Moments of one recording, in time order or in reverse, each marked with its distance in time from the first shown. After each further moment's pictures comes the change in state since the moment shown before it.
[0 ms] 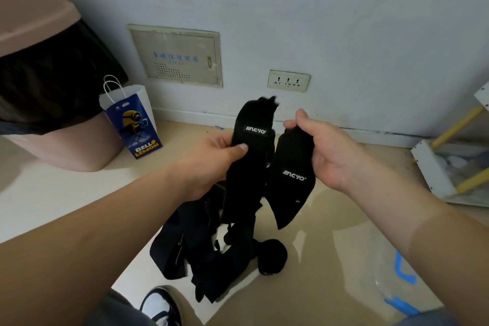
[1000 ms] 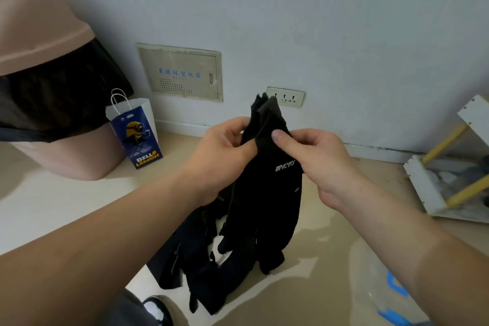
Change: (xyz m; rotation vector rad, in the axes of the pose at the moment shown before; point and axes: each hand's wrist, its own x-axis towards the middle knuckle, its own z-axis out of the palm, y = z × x) left_hand -0.043 0.046 0.036 -0.111 0.069 0.281; right_hand -0.038 0.005 0.004 -0.291 0.092 -0.330
